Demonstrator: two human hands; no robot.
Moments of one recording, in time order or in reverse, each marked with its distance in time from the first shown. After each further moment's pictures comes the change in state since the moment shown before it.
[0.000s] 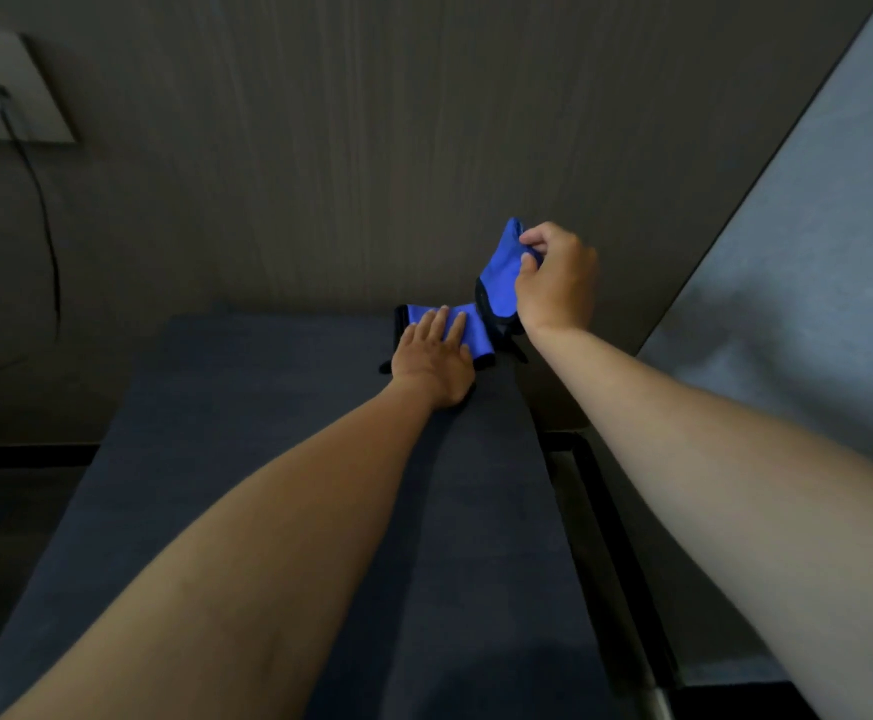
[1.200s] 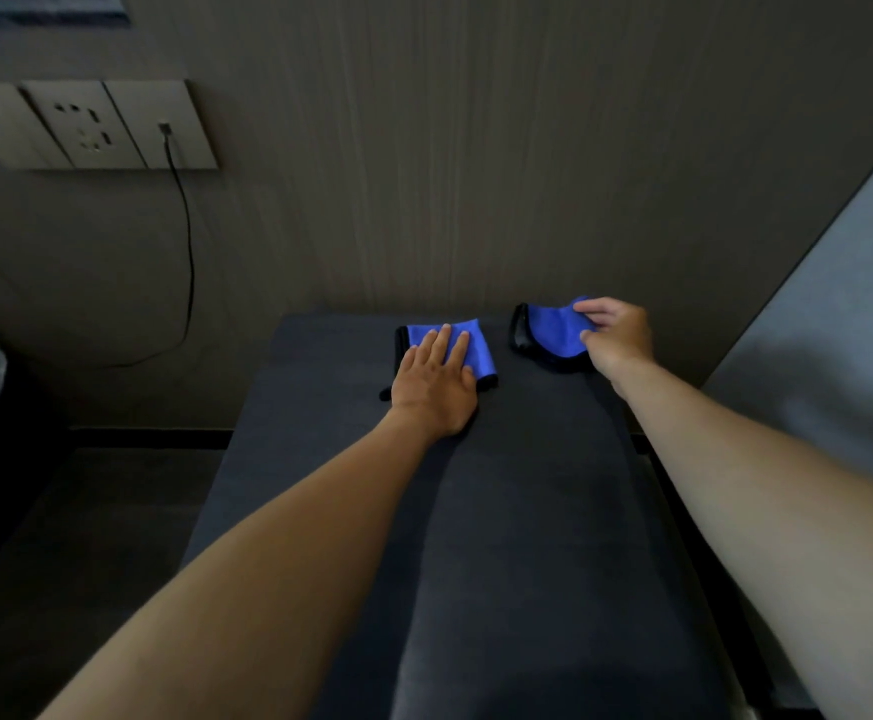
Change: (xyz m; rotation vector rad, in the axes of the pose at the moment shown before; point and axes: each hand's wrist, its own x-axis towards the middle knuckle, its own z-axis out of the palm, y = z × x) left_hand -0.081 -0.087 -0.016 0.008 0.039 -0.069; right_hand -0.040 0.046 0.048 0.253 -0.349 0.374
